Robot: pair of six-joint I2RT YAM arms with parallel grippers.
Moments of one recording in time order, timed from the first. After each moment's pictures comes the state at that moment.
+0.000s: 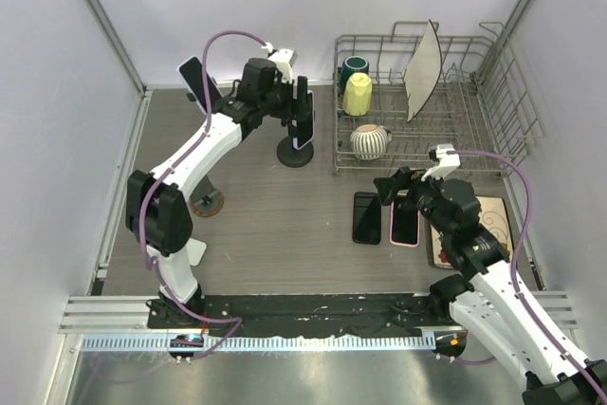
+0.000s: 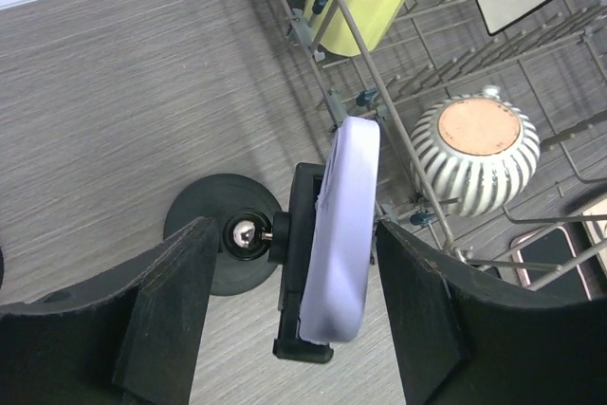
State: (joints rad) left arm -0.48 1.80 1.66 -0.34 0.11 -0.22; right arm 0.40 0.59 0.54 -0.17 0.01 0.37
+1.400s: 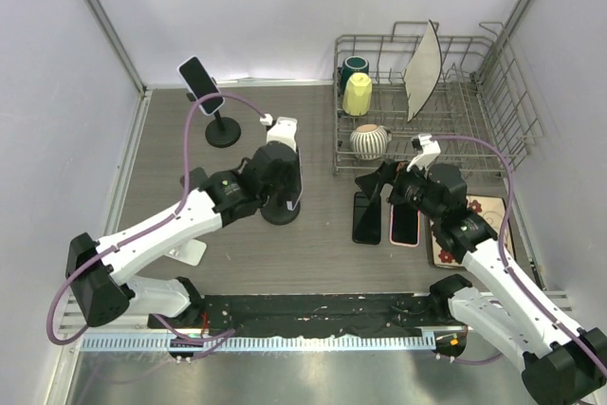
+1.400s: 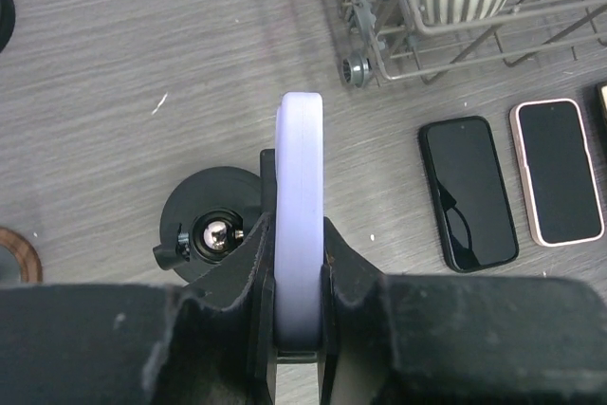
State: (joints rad) left arm -0.88 1.29 1.16 -0.46 -0.42 -0.43; right arm 0.41 0.77 0.60 -0.10 -0.16 0.44
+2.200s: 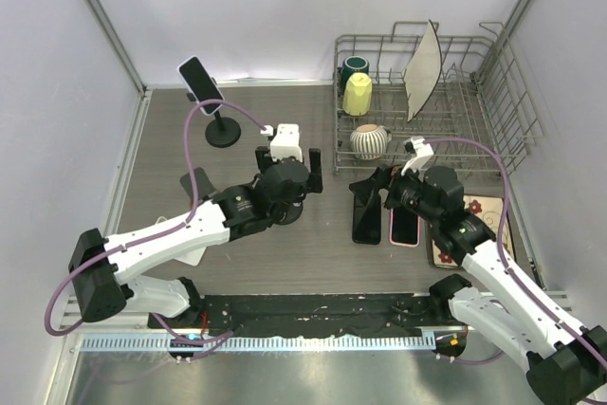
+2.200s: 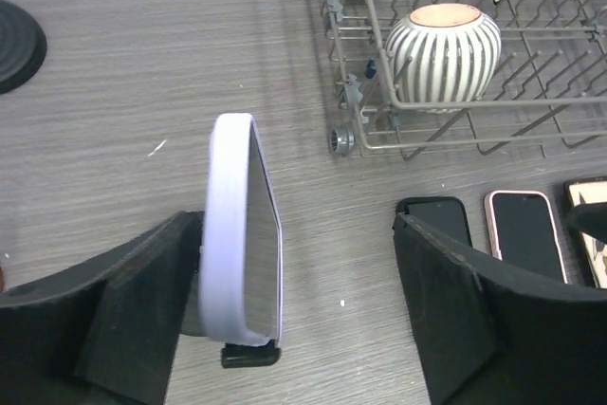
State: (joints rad) left arm -1.04 1.30 1.07 -0.23 -0.74 -0.52; right arm 0.46 0.76 0.59 -0.10 -0.20 0.44
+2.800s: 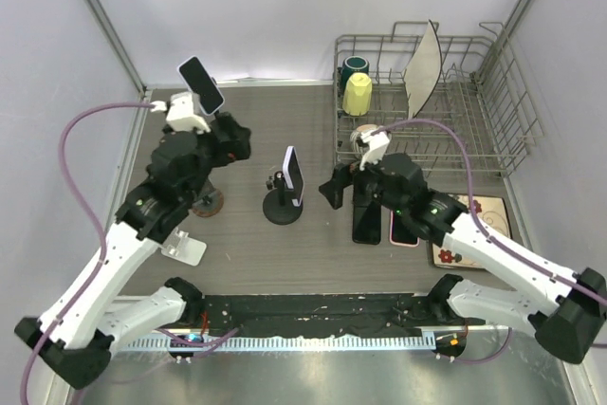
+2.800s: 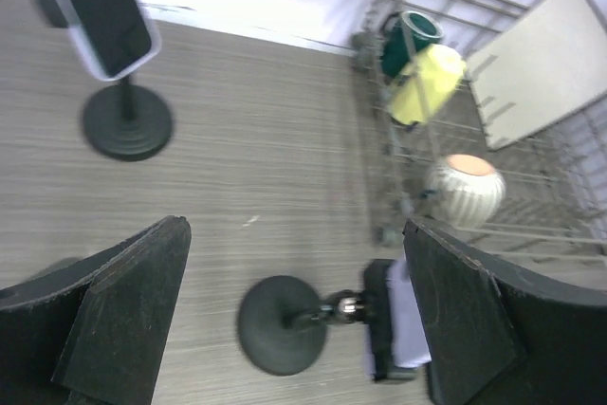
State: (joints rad) left arm -0.66 0.95 1.12 -0.37 -0.41 -0.45; right arm 0.72 0.98 0.78 -0.16 -0.03 0.34
